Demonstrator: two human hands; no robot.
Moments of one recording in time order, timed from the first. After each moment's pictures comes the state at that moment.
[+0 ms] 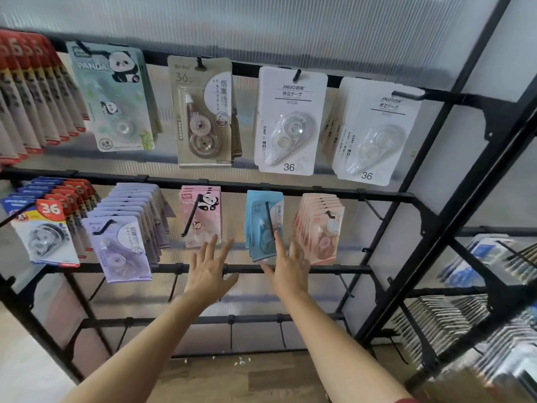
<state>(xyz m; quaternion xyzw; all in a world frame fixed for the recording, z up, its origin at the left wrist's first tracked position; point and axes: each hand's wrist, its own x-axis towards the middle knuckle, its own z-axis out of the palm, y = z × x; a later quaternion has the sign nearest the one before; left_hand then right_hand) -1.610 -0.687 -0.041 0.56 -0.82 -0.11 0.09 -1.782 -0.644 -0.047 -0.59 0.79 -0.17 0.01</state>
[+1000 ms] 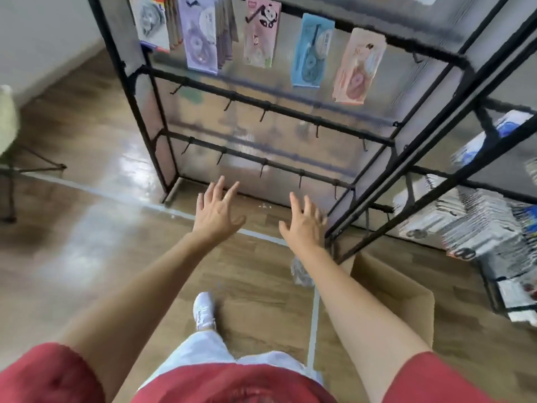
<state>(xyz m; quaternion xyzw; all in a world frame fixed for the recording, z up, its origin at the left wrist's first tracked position) -1.551 -0.312 -0.119 0.66 -0.73 -0.17 0.10 -1.740 -0.289 -0.115 -0.64 0.75 0.00 0.14</state>
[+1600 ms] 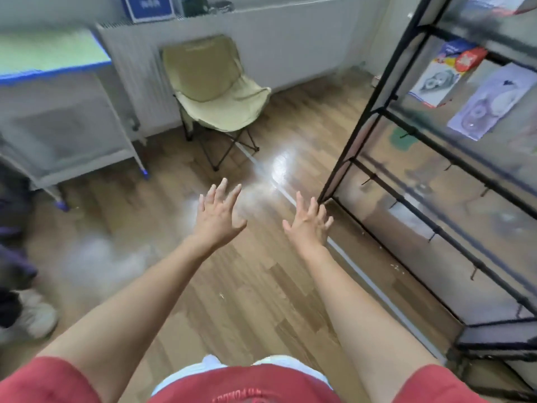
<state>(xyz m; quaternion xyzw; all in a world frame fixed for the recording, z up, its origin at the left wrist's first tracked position) -1.189 -0.089 -0.092 0.87 -0.47 -0.10 0.12 -1.338 -0.197 -0.092 -0.84 0.53 0.05 0.13</state>
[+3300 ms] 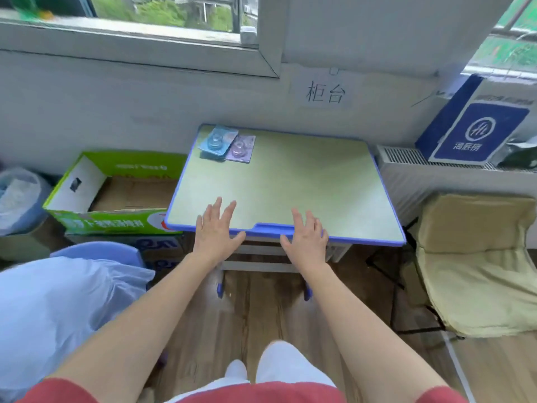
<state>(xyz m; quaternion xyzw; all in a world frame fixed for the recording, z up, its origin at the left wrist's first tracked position) -0.249 0.087 -0.091 0.98 -0.11 -0.07 0.16 -0.302 -0.096 -0.092 -0.98 0.17 0.06 0.13</state>
